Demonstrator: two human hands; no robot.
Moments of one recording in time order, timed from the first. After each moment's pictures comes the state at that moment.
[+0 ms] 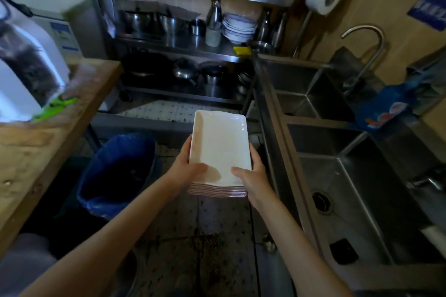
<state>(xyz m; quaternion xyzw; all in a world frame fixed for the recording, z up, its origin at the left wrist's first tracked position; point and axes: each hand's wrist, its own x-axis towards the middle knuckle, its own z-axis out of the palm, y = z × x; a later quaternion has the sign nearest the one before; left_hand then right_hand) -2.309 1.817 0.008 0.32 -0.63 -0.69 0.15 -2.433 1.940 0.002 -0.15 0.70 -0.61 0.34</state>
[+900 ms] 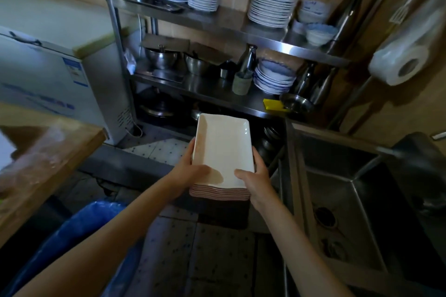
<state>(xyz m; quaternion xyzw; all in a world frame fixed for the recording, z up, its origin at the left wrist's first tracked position) -2.590 1.500 0.027 0.33 -0.60 -0.69 0.23 -2.734 1.605 0.038 -0.24 0.69 -0.57 0.37</state>
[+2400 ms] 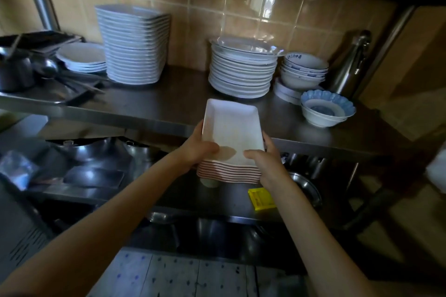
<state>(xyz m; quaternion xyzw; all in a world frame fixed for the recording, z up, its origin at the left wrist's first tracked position) -3.023 0.990 0.149 0.21 -0.70 -0.66 0.18 -3.150 1.111 0.142 -0.20 0.67 -0.67 0.26</state>
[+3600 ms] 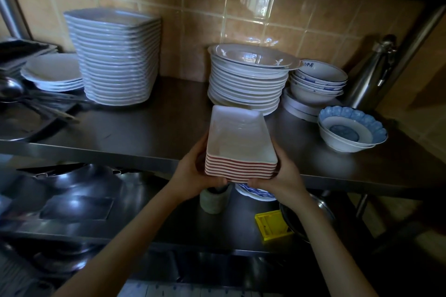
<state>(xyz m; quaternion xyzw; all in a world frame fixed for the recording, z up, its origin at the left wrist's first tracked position) -3.073 0.898 0.100 0.12 -0.74 -0.59 0.29 -3.238 1.059 0.130 -0.42 0.73 -0.51 0.16</state>
